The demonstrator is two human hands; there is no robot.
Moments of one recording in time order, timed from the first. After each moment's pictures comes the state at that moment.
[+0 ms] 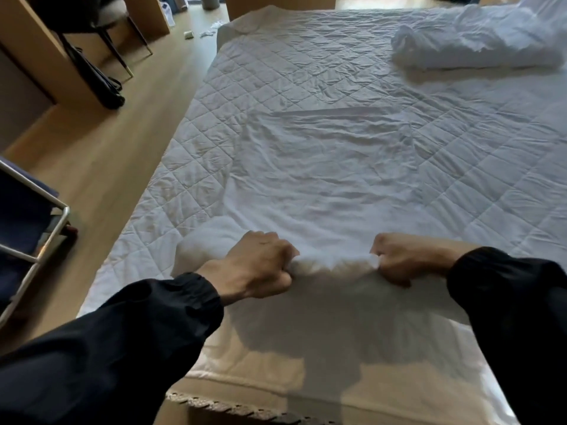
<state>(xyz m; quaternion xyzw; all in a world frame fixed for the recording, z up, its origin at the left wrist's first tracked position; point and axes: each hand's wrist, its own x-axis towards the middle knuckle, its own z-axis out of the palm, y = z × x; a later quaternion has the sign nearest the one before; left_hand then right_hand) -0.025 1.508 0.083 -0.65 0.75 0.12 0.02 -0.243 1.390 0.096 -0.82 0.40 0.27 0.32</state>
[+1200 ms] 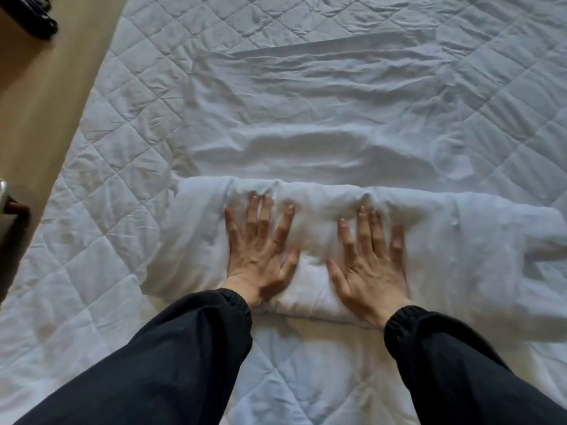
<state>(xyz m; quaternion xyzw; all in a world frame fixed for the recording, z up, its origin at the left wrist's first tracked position) -0.012 1.401 -0.123 -0.76 0.64 0.03 0.04 -0.209 1.348 -0.127 -0.87 0.48 0.07 0.06</state>
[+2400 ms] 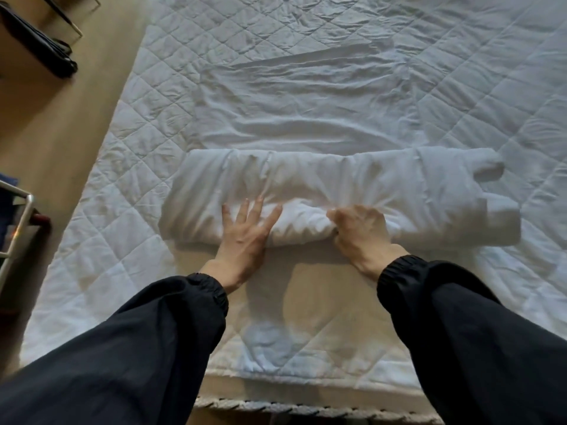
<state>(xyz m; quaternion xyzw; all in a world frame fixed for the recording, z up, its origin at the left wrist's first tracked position) -0.018 1.485 -0.082 -0.71 0.70 0.02 0.07 -0.222 1.401 -0.051 -0.89 0.46 0.02 0.05</state>
